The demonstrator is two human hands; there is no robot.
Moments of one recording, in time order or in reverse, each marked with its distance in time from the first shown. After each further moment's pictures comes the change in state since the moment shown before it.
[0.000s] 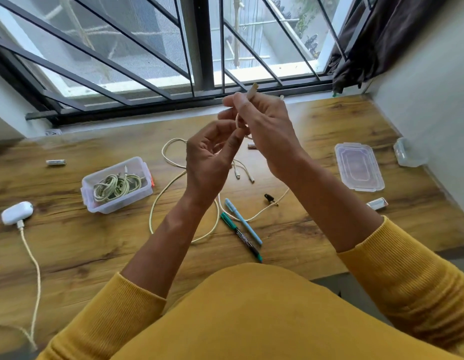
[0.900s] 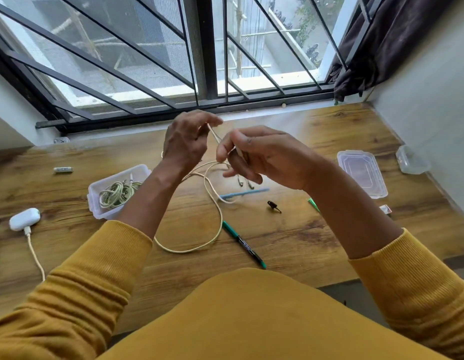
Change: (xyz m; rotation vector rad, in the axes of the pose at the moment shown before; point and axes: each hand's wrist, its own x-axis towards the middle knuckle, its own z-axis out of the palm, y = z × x) left_hand 0.070 -0.018 -0.058 0.922 -0.145 0.219; right_hand -0.008 -0.001 -0.025 0.168 -0.806 0.088
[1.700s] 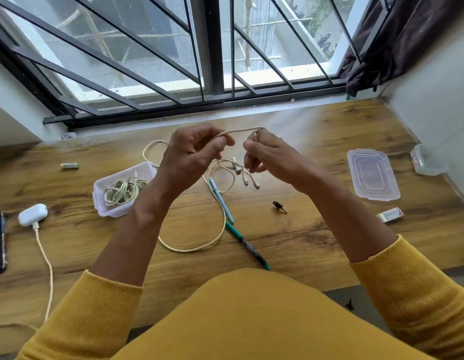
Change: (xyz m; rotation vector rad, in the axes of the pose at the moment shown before) left_hand -0.028 0.027 -0.028 -0.534 -0.195 -0.033; right_hand 0.010 0.028 -0.012 -0.303 0.423 0.278
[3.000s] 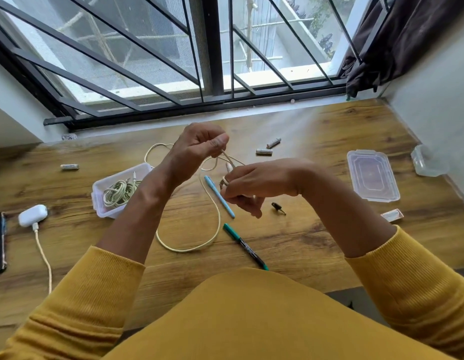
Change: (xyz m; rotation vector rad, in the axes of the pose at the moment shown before) left_hand 0.022 -0.005 0.003 -0.120 -0.212 -0.077; right_hand -0.010 -0.032 0.006 -0.271 -0.683 0.090
